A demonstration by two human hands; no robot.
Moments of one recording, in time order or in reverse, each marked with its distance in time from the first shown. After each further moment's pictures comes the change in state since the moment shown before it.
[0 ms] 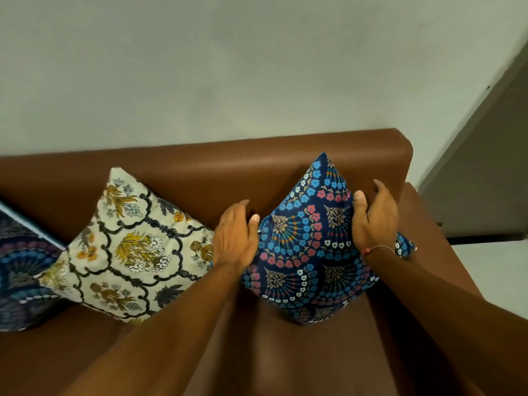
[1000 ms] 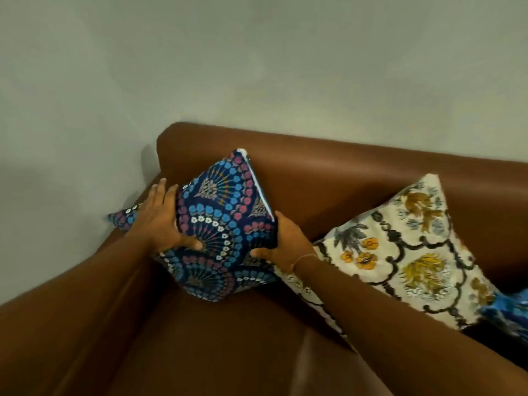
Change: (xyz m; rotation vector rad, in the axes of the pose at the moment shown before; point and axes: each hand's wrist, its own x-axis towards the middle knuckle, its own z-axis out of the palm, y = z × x) left_hand -0.011 -0.583 -0.378 0.324 -0.220 -0.332; right_hand -0.289 -0.426 0.433 0.058 -1.040 -0.284
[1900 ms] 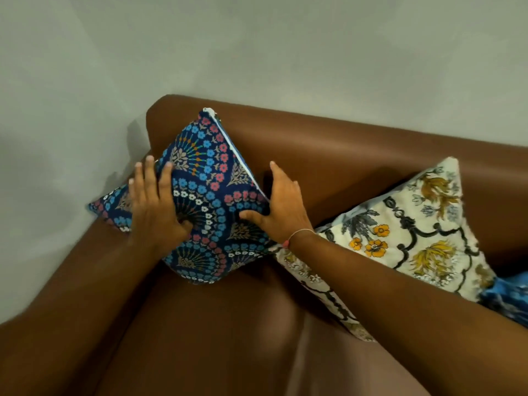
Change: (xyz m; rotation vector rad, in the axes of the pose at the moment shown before) left_hand -0.007 0.007 0.041 -0.029 0.474 0.110; right_hand 0.023 -0.027 -0.006 -0.138 0.294 -0.194
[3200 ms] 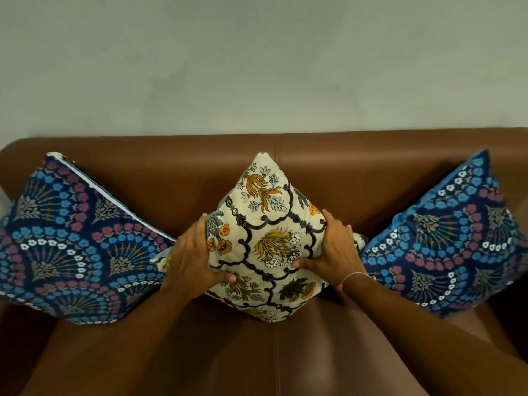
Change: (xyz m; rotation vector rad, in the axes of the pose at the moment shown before) left_hand -0.061 0.278 0.081 -0.181 -0.360 0.243; right_hand -0.192 0.242 -0.198 -0.278 0.125 0.344
